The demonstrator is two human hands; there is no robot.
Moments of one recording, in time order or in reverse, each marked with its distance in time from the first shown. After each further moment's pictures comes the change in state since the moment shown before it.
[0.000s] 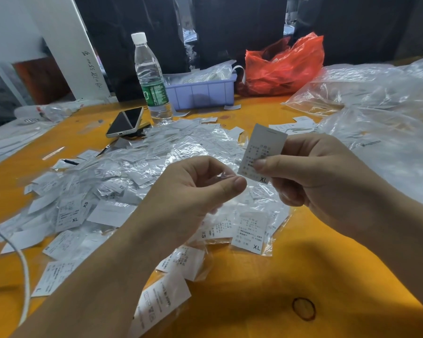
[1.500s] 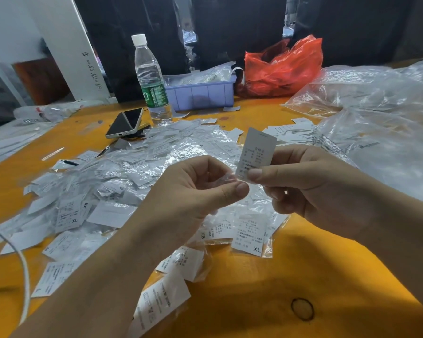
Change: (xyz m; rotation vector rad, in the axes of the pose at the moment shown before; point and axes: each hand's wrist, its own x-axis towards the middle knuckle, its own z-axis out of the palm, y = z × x) left_hand -0.001 0.002 0.001 -0.020 -0.009 -0.013; right_hand 0.001 0.000 0.000 0.111 -0.178 0.145
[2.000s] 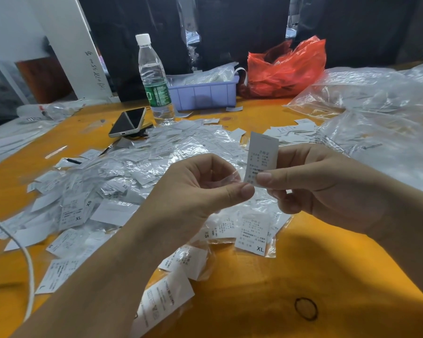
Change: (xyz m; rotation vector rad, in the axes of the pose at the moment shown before) left_hand -0.001 0.001 -0.001 -0.049 0.005 0.005; right_hand 0.001 -0.003 -0.008 -0.062 -0.139 -0.009
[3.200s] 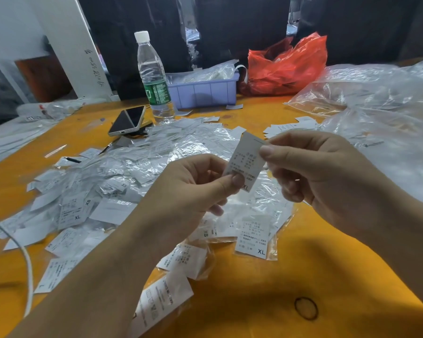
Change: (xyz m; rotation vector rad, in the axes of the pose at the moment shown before) left_hand 0.003 -0.006 -0.005 0.006 -0.003 -0.034; right_hand -0.002 0.001 0.010 0.016 0.342 -0.127
